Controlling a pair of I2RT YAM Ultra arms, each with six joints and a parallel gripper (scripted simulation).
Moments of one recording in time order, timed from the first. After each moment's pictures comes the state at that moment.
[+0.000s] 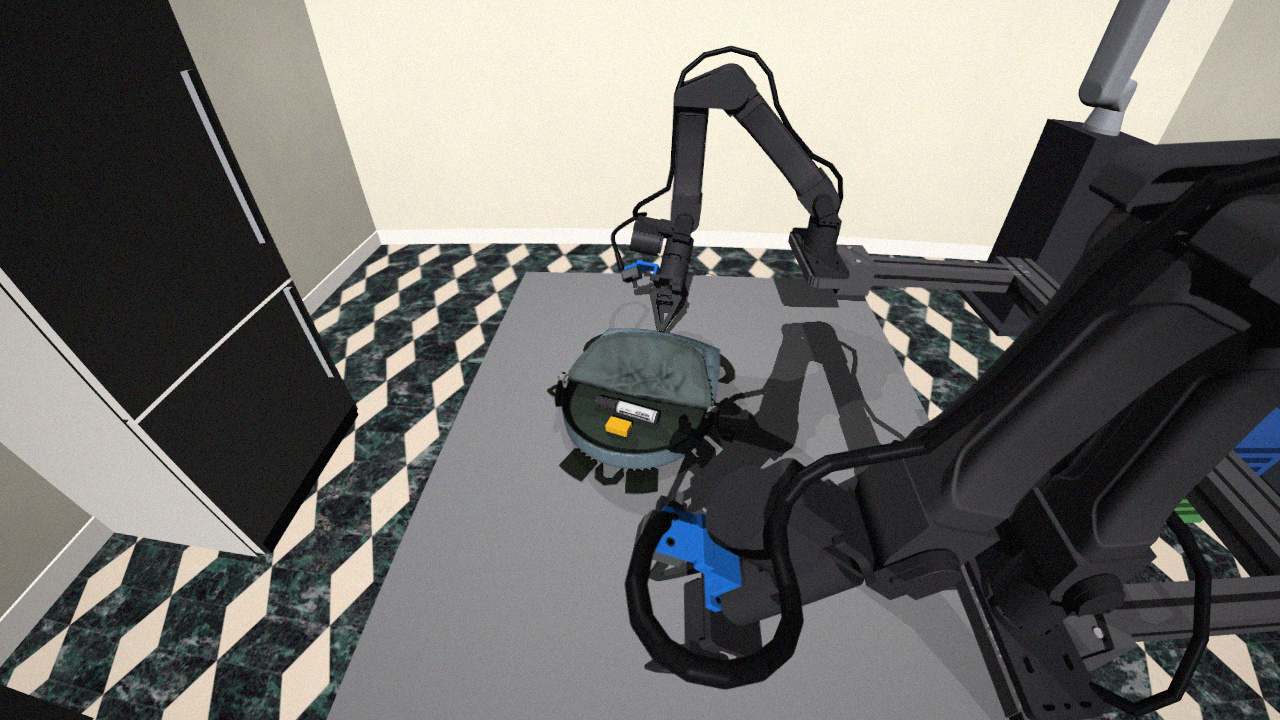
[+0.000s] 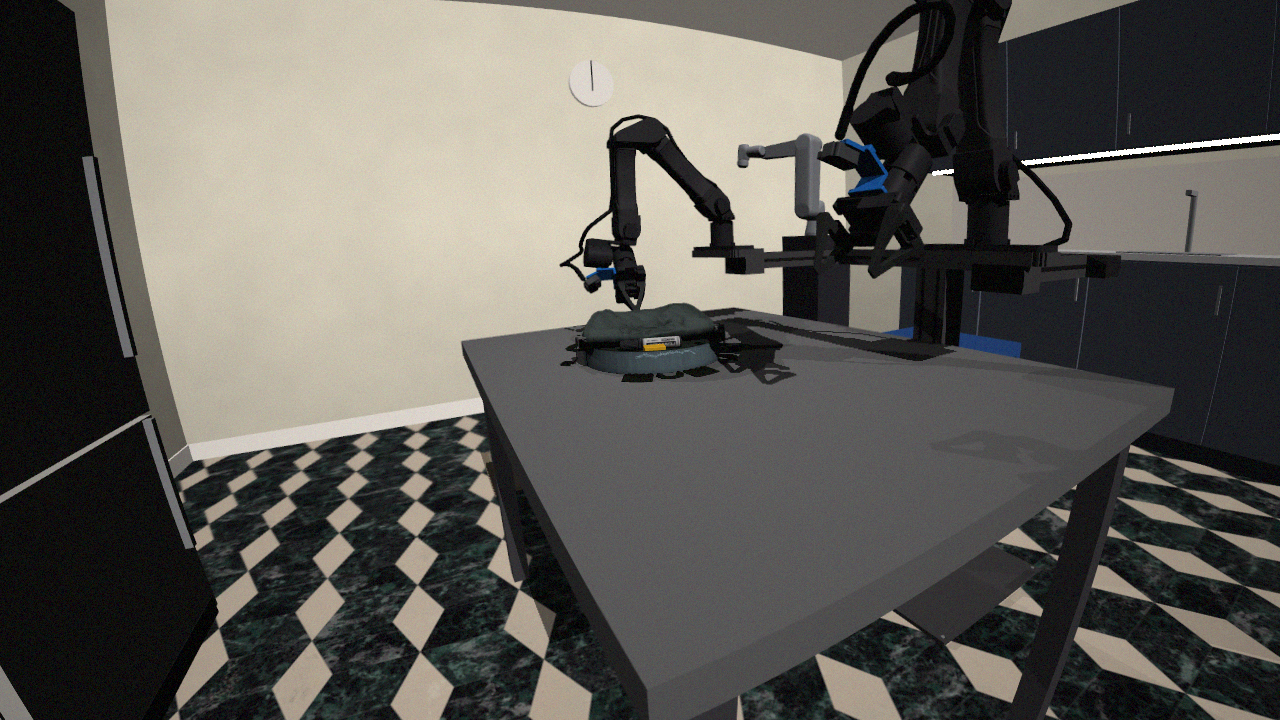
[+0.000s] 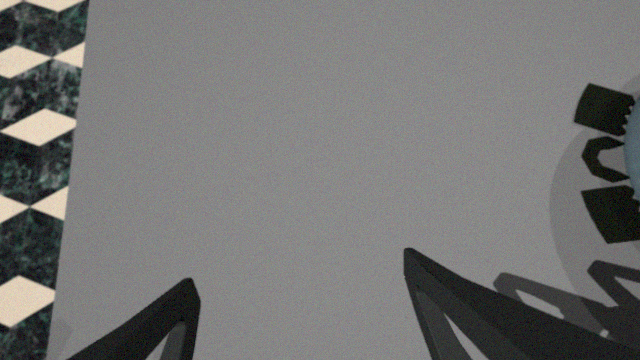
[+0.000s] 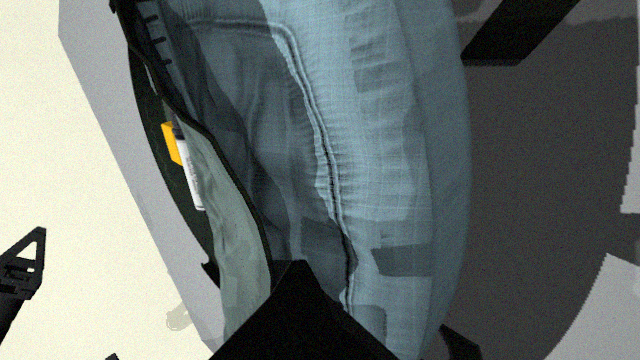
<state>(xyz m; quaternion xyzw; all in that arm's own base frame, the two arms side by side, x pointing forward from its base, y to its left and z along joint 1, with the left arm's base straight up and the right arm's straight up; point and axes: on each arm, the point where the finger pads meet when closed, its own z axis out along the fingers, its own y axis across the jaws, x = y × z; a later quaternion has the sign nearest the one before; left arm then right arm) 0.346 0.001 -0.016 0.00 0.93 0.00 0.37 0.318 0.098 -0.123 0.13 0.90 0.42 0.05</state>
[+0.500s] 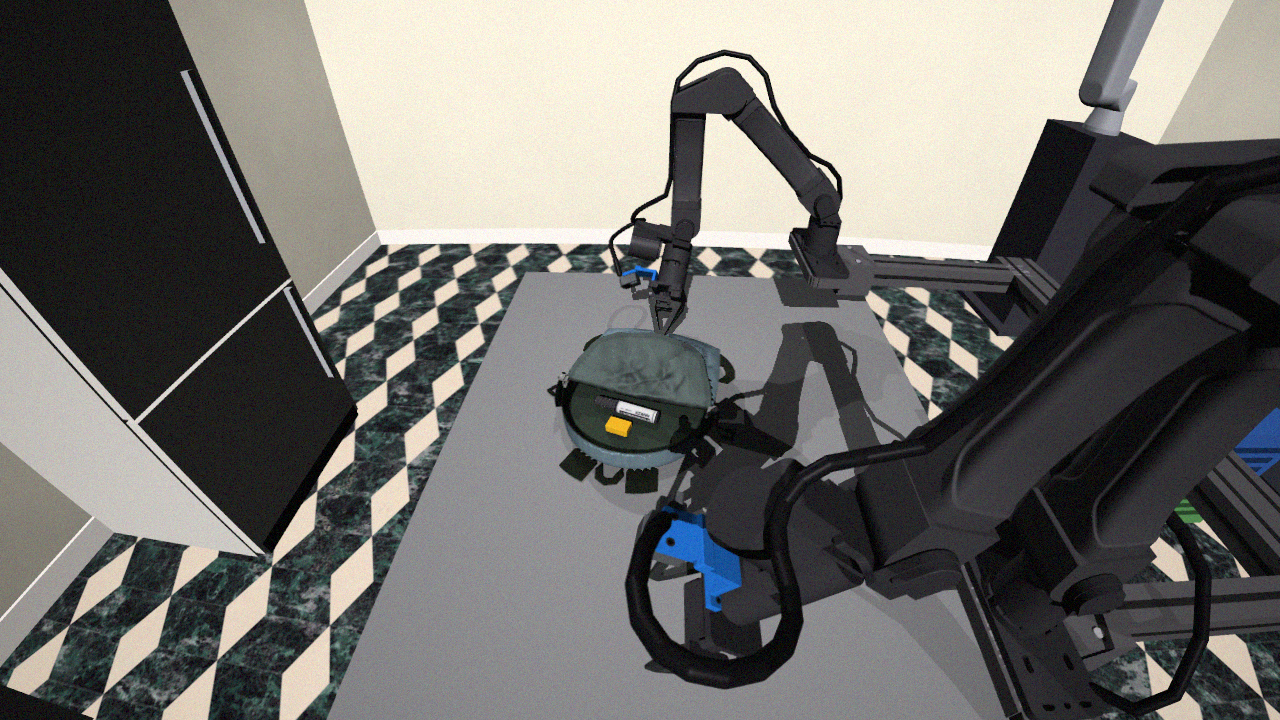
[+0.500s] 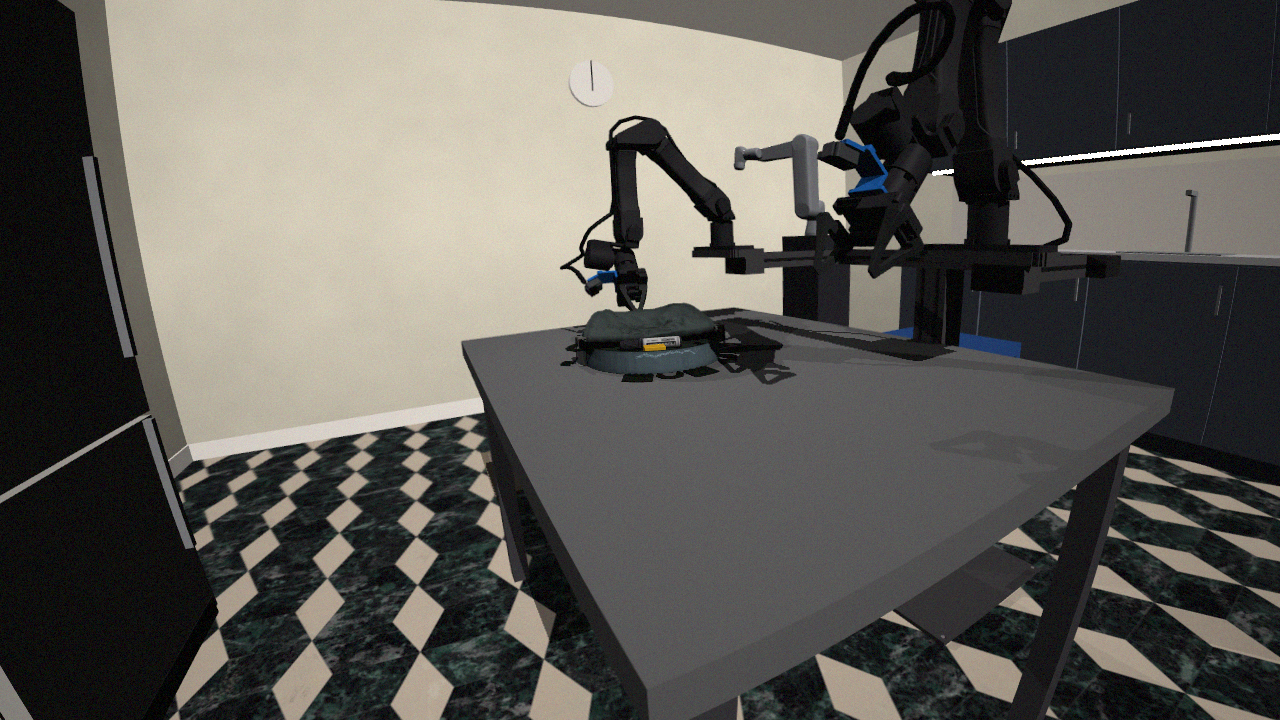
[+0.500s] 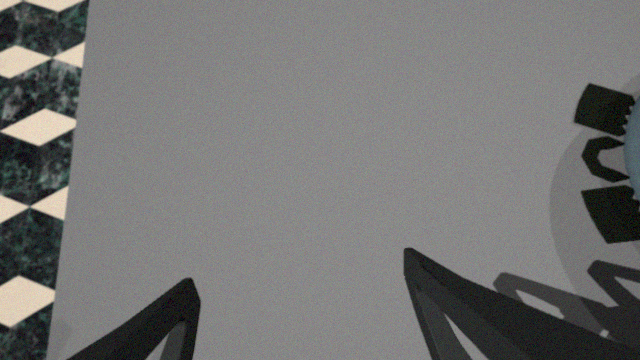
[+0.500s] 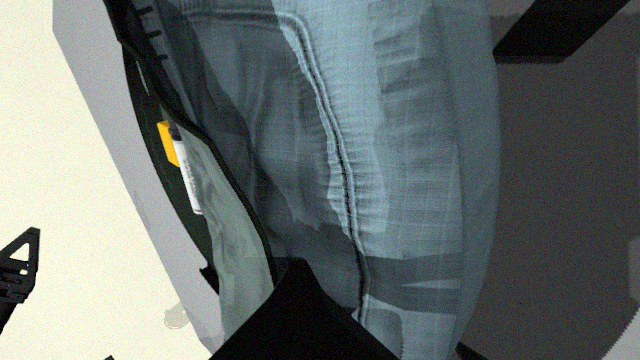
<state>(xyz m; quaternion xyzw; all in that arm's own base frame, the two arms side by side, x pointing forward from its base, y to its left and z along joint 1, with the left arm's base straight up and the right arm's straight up) 0.346 0.001 -0.016 0.00 0.93 0.00 0.37 0.320 0.111 -0.130 0.12 0.90 0.42 0.05</state>
